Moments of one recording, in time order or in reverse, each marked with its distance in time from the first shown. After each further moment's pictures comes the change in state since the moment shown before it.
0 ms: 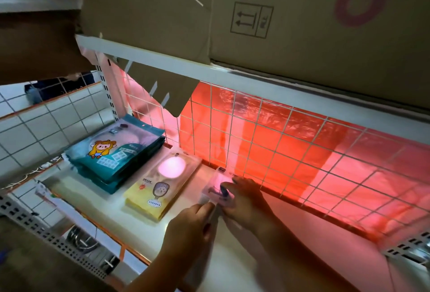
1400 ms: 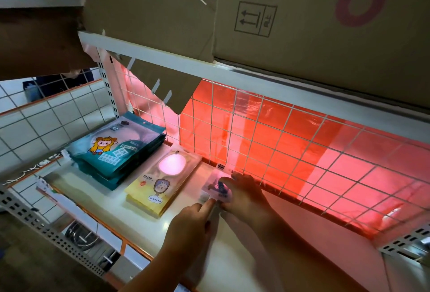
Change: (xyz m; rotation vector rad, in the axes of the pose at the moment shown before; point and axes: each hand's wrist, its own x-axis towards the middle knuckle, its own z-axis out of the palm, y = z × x) left_hand -0.005 0.000 0.003 0.017 -0.049 0.035; right_hand -0.002 -0.019 -0.027 -0.121 -0.070 -0.008
